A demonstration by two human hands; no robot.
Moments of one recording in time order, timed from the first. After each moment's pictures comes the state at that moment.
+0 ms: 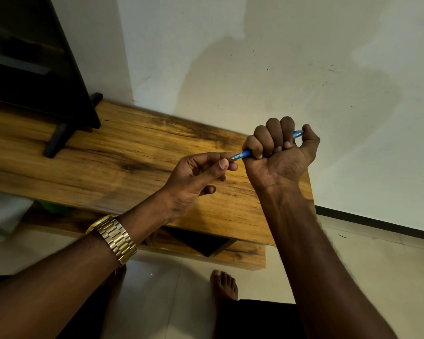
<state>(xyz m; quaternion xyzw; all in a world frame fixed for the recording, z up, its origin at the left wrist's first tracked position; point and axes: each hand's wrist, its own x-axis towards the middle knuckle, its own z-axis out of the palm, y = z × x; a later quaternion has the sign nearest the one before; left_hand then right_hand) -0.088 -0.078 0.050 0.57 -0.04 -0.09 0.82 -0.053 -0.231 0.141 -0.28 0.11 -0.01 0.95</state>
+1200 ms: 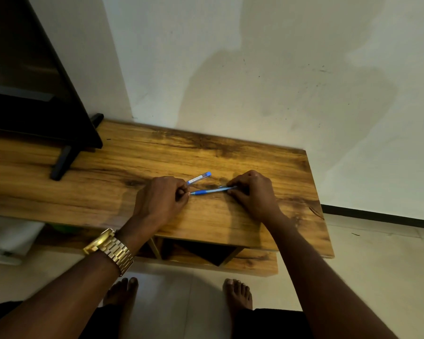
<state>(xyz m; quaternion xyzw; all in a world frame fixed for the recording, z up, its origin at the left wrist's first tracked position) -0.068 -0.021 -0.006 0.98 0.00 0.03 0.22 -0.012 -0.294 -0.021 -0.94 -0.14 0.00 0.30</state>
